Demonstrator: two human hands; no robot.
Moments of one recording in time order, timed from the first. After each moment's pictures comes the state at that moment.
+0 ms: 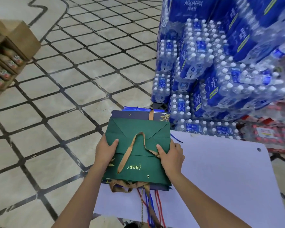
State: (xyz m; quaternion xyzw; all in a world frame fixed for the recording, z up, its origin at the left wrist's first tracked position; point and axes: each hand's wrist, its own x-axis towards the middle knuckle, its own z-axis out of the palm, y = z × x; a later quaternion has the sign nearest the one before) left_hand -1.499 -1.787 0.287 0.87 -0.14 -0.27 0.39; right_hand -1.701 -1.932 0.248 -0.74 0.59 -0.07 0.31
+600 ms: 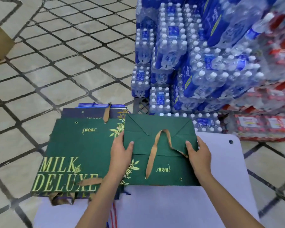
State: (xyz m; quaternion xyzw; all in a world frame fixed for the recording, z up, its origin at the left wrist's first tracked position) left_hand -1.687 -1.947 0.253 0.86 -0.22 -0.25 0.39; right_hand -1.900 -2.095 0.239 -0.63 0.63 -0.18 0.40
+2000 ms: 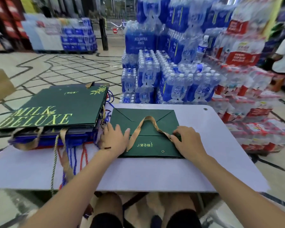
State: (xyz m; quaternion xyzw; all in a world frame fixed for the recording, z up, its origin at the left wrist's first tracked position) left_hand -1.803 -1.879 0.136 0.91 -0.38 -0.06 0.13; right_hand -2.026 -2.006 0.131 -0.87 0.45 -0.19 0.12
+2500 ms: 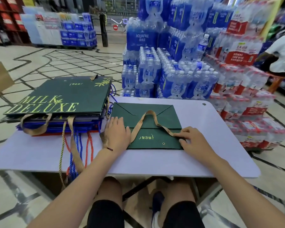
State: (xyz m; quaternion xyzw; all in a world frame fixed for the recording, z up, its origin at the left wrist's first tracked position) left_hand -1.817 -1.856 0.123 0.87 -0.43 0.04 0.24; right_hand -2.068 -1.986 0.121 -0.88 0.37 -0.21 0.24
